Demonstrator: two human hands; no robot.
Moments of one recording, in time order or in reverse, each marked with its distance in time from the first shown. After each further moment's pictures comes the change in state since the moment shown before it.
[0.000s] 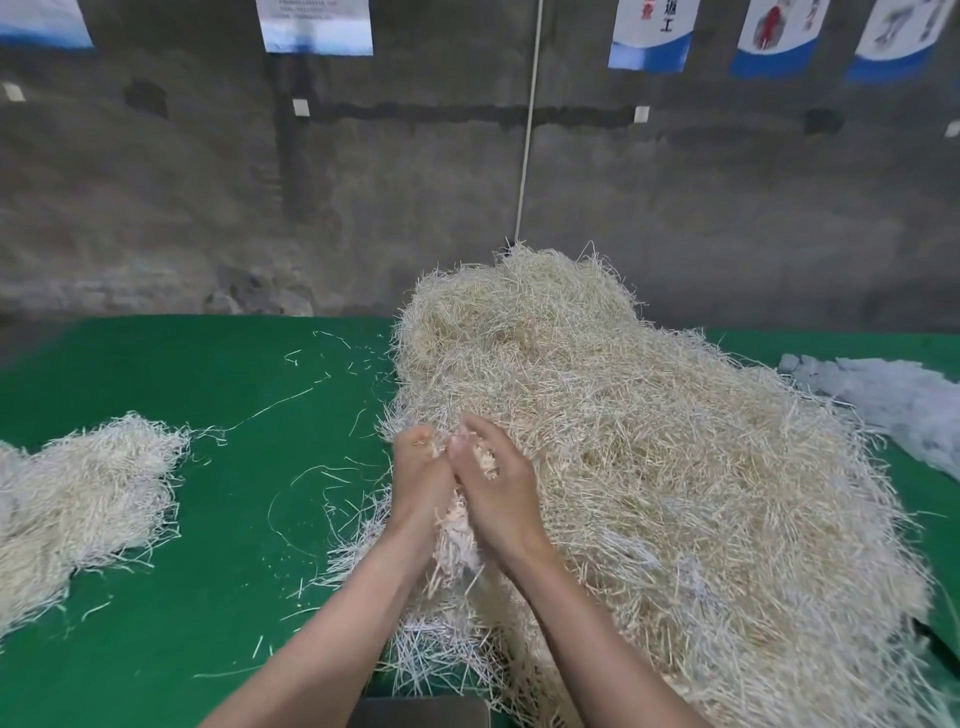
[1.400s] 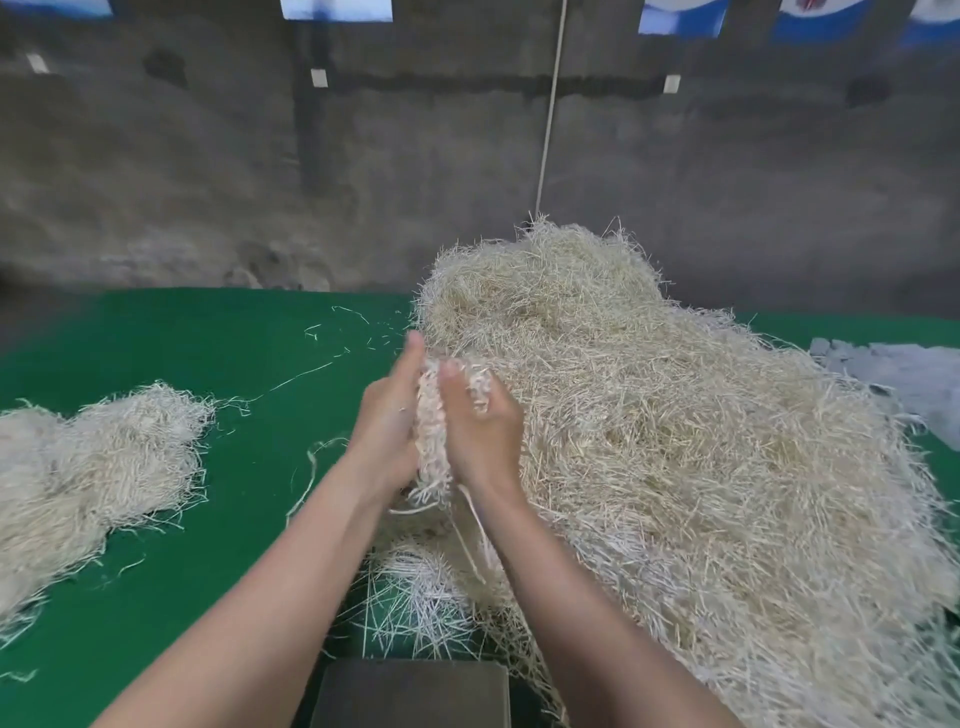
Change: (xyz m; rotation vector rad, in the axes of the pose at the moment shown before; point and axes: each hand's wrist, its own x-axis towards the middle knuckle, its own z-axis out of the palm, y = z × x) left_hand 0.005 0.047 -0.035 -0.208 -0.058 -0.016; right_hand 0.009 -0.040 0.038 0.153 0.148 0.120
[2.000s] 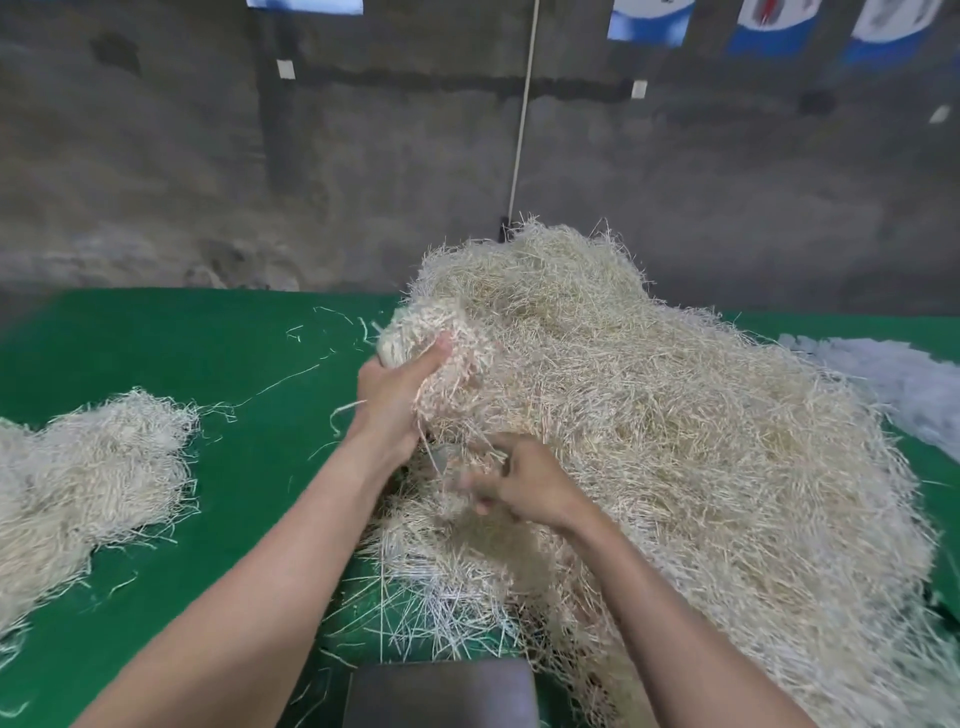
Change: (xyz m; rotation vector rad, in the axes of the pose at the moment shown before) left_hand 0.027 0.014 -0.033 -0.013 -0.085 0.015; right_hand 0.006 0.034 -0.037 -0.619 -0.439 0.027
